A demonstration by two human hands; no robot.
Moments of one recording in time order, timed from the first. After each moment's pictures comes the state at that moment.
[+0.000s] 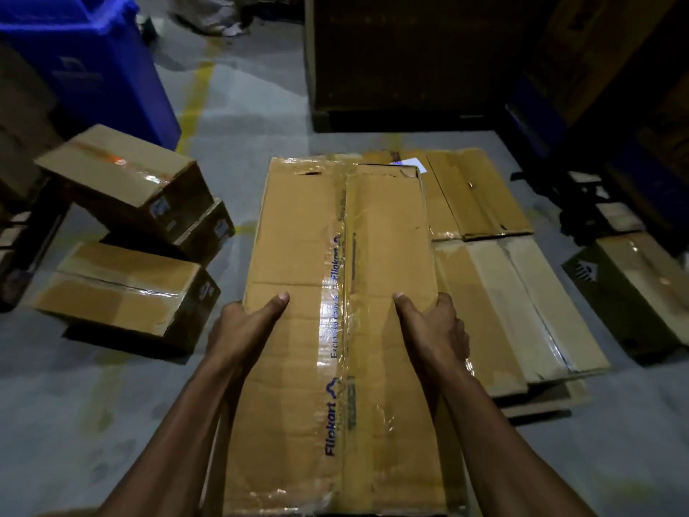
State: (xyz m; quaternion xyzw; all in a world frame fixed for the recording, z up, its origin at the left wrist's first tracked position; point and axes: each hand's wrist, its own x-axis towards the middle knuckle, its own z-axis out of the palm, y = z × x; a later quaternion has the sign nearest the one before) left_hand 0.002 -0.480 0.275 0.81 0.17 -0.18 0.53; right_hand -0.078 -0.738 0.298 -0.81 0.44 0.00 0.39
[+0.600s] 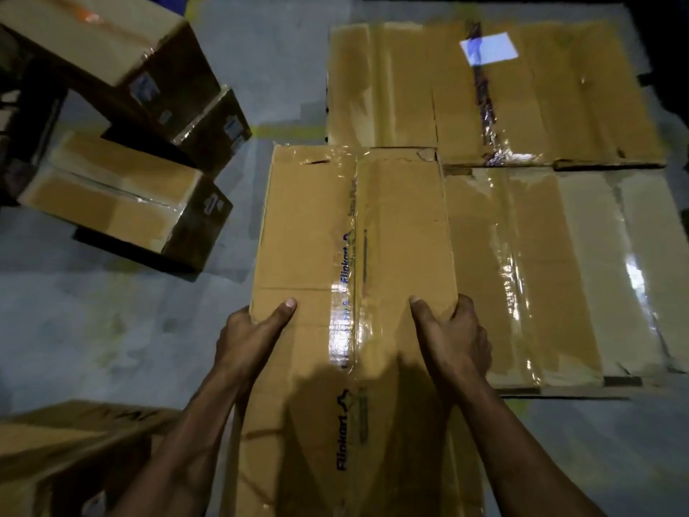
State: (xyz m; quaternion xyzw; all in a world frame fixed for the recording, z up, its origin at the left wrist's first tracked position) left_hand -0.017 -0.495 0.095 0.79 0.27 -0.24 0.50; right_hand -0.056 -0.761 0.104 -0.82 0.43 0.11 0.37
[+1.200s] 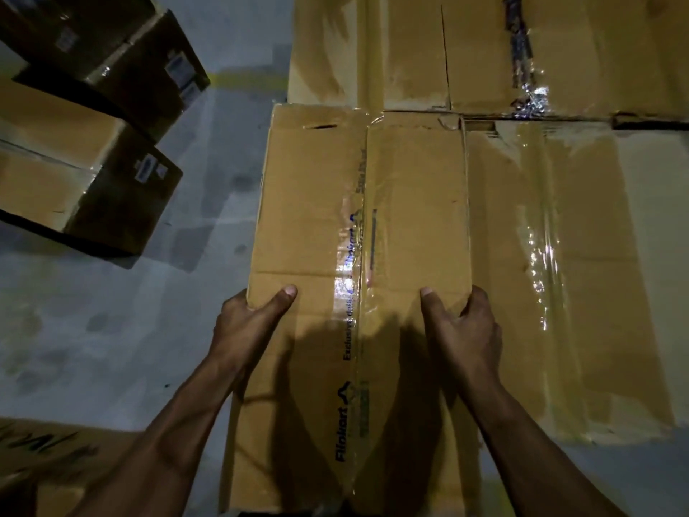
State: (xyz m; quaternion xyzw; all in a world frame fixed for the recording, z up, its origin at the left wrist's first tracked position) left_hand 0.034 -0.569 -0.078 0.77 0.25 -0.24 0.53; right_hand -0.011 -0.841 -0.072 -0.83 0.39 0.06 0.40
